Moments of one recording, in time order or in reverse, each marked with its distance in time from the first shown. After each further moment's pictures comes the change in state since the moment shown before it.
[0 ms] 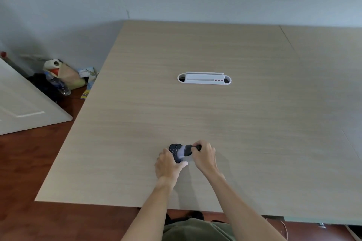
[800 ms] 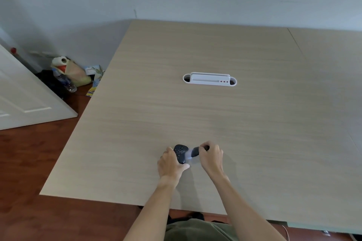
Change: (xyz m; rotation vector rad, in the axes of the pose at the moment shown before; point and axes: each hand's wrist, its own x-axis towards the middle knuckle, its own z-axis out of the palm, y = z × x) left_hand 0.003 0.000 -0.003 0.053 -0.004 0.021; right_hand 0.001 0.003 -0.004 0.040 0.062 0.059
